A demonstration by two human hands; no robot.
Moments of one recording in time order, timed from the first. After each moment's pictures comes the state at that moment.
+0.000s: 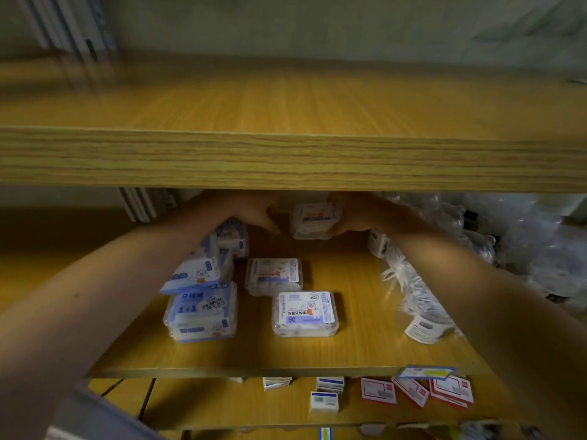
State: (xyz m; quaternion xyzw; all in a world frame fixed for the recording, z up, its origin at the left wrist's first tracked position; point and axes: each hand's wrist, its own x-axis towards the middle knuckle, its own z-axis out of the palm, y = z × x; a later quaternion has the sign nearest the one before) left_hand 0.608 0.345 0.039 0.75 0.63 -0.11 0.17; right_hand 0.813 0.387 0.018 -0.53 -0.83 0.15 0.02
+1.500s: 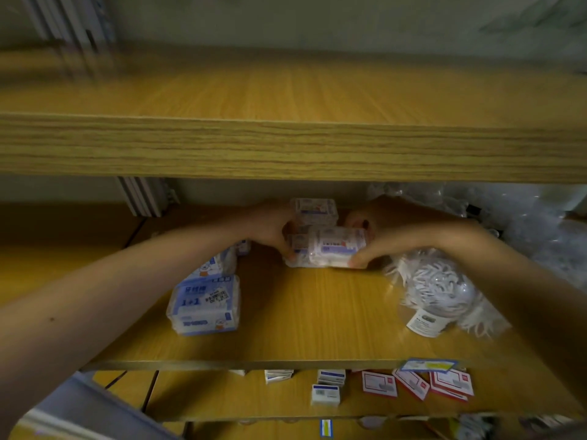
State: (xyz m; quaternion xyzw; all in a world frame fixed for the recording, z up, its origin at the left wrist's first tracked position) left_hand 0.631 0.335 0.008 0.82 0.55 -0.02 0.13; right_hand 0.842 0.318 0.049 -0.48 -0.86 0.16 -0.04
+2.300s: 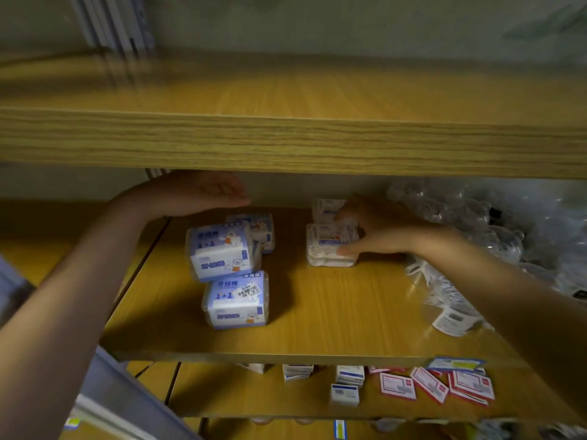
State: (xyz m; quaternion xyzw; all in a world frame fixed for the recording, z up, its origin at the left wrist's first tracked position) left_hand 0.525 0.271 0.067 0.71 0.64 0.18 0.25; right_hand 0.802 0.316 0.035 -0.46 -0.89 0.06 0.00
